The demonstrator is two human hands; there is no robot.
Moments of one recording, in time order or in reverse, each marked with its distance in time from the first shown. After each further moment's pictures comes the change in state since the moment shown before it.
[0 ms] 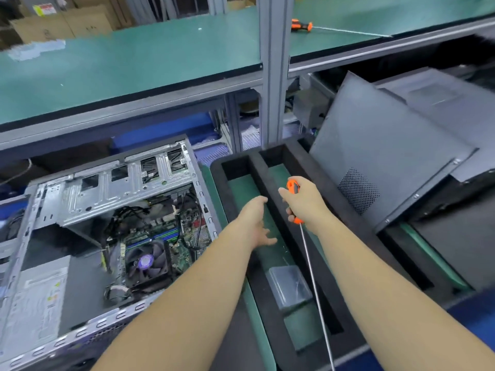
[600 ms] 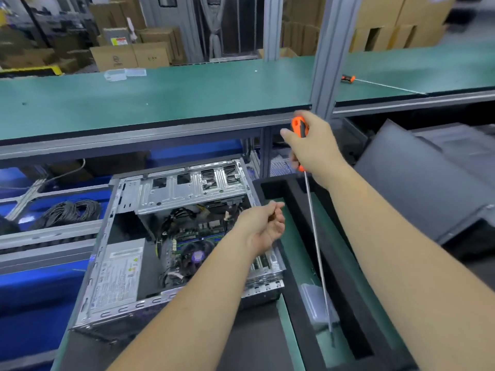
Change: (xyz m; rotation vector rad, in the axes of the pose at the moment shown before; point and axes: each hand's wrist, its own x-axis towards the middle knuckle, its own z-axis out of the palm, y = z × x) left_hand -0.095 0.026 -0.077 -0.314 -0.198 0.300; right_hand -0.055 -0.195 0.050 -0.043 0.017 -0.517
